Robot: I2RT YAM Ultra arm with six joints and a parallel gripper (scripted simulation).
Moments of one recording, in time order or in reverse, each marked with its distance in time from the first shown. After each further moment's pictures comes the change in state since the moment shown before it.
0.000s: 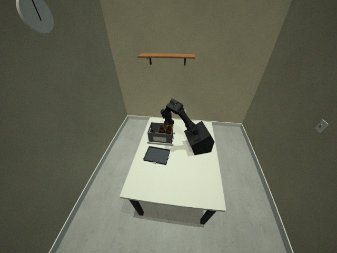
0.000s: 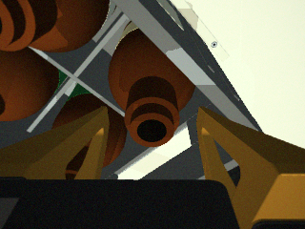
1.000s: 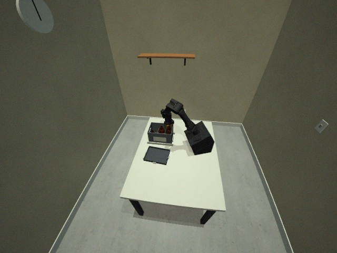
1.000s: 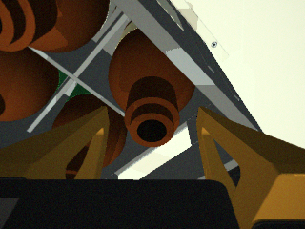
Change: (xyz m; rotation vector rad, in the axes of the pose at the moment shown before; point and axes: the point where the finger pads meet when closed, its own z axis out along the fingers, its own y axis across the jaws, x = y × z) arm 0.000 0.000 0.000 0.000 0.000 0.001
